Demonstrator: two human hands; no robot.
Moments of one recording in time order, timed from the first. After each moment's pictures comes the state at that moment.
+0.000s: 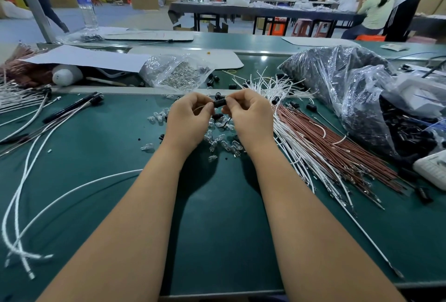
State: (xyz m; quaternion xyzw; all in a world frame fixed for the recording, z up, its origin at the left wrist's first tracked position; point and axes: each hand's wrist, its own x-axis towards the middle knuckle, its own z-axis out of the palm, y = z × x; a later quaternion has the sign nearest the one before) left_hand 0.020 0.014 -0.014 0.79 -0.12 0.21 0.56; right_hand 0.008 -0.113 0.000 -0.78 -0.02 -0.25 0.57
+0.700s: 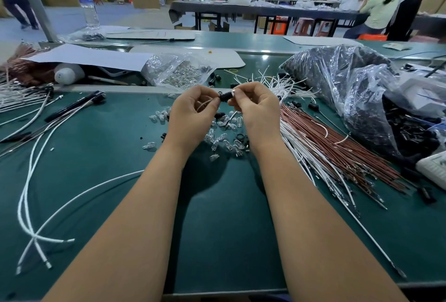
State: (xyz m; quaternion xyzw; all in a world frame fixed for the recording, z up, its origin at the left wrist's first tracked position) left_hand 0.018 0.010 -0.010 0.74 -0.16 0.22 0.61; right_hand 0.008 -0.117 0.005 -0.69 -0.04 -0.23 0.69
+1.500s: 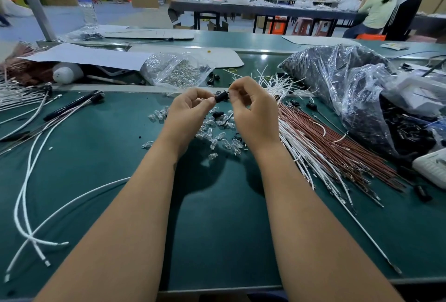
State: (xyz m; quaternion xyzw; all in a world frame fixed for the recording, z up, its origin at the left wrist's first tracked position) left_hand 0.016 0.016 -0.007 0.72 -0.11 0.11 0.68; right_hand 0.007 -0.123 -0.003 -0.80 -0.14 -0.37 0.45
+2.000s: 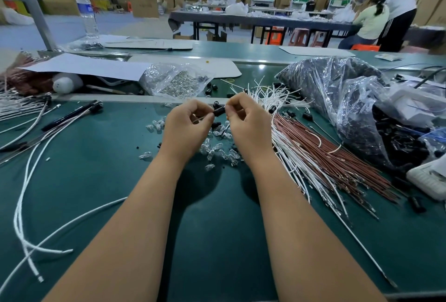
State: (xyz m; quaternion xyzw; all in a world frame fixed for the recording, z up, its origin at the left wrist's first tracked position) left_hand 0.017 0.014 -0.010 0.78 -0.15 0.24 0.55; right_hand 0.010 -0.122 -0.005 -0.81 -0.11 -0.33 0.47
